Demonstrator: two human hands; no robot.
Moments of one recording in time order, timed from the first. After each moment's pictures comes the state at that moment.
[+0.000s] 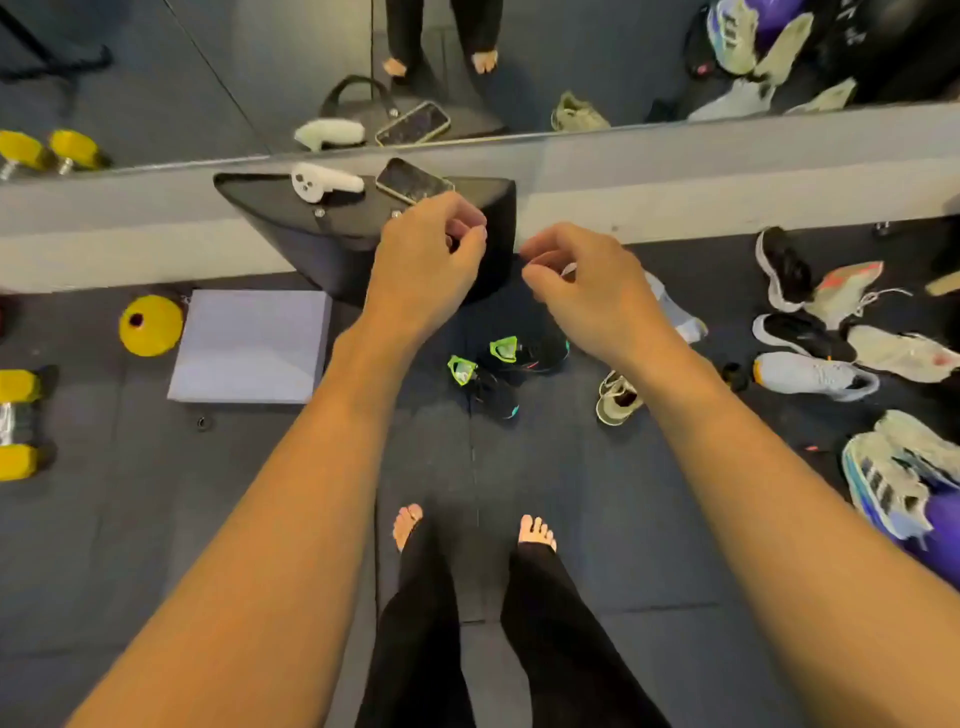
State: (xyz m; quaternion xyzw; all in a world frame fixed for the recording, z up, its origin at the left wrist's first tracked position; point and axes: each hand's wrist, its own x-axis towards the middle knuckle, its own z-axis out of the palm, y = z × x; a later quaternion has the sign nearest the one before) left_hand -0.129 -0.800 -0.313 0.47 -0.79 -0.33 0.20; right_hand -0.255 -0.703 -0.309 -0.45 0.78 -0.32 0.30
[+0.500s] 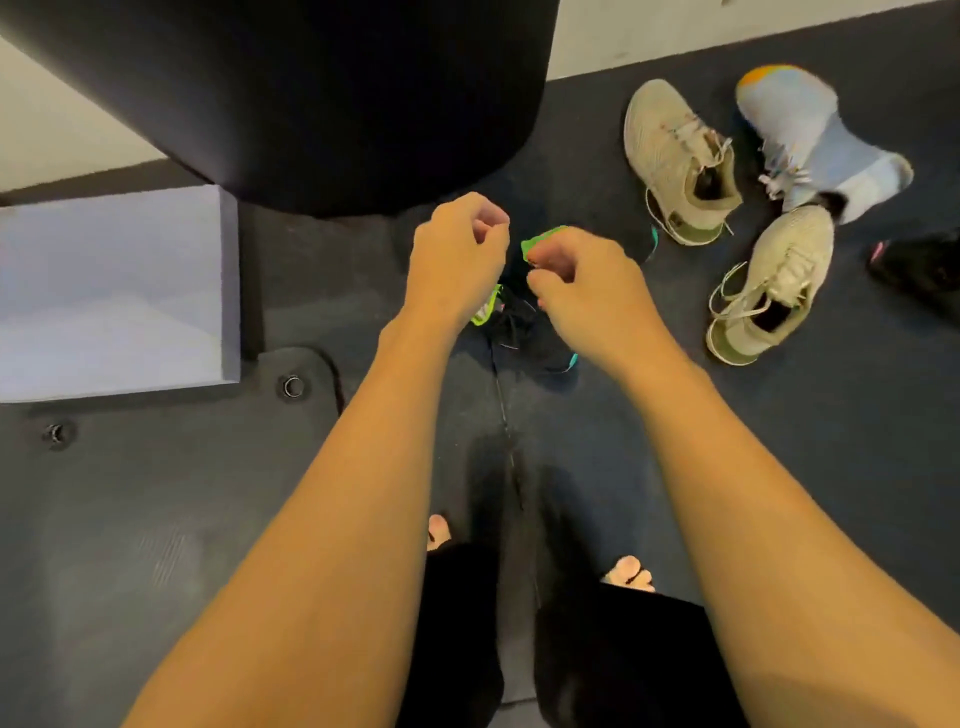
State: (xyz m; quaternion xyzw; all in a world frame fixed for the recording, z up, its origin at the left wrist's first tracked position) left_hand -0.133 -0.873 -0.772 0.50 -0.74 -0.43 0.11; right_hand -0.223 -0.773 -0.757 -0.32 0.82 -0.31 0.36
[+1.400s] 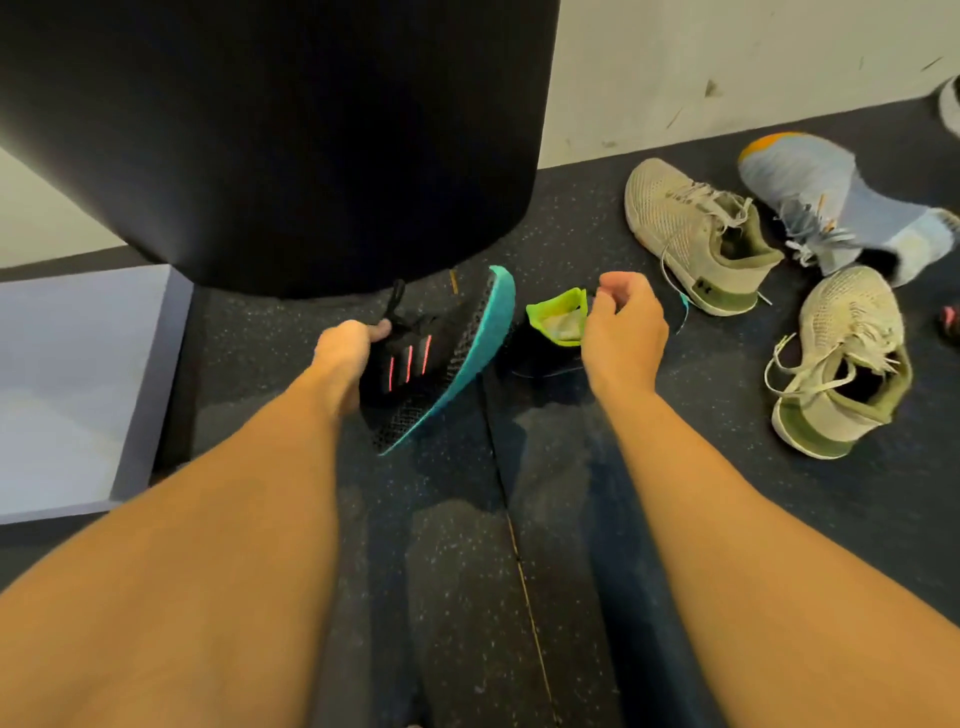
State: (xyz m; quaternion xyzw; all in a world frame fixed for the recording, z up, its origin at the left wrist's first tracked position) left_hand -0.083 -0.965 -0.960 0.65 -0.42 -0.62 0.15; right_hand -0.263 -0.816 -0.947 -0.13 0.85 -0.48 0.14
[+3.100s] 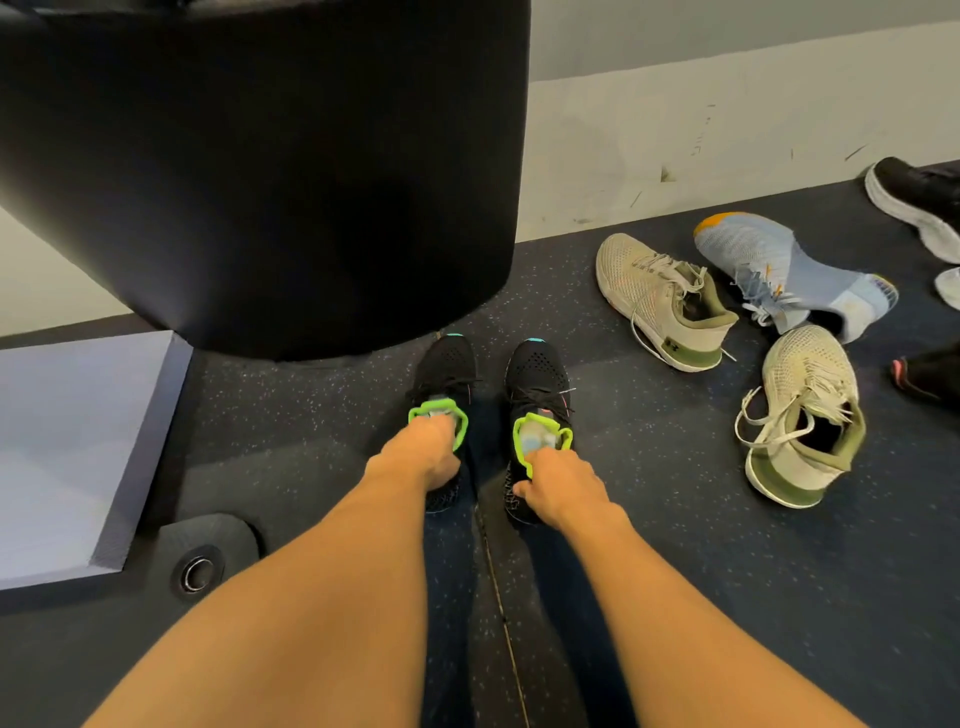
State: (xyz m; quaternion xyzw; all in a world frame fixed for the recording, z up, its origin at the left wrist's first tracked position) left_hand -0.130 -0.907 -0.971 0.40 -0.85 -0.21 -0.27; right_hand -0.231 -0.772 -1.001 -0.37 0.87 -0.02 0.32
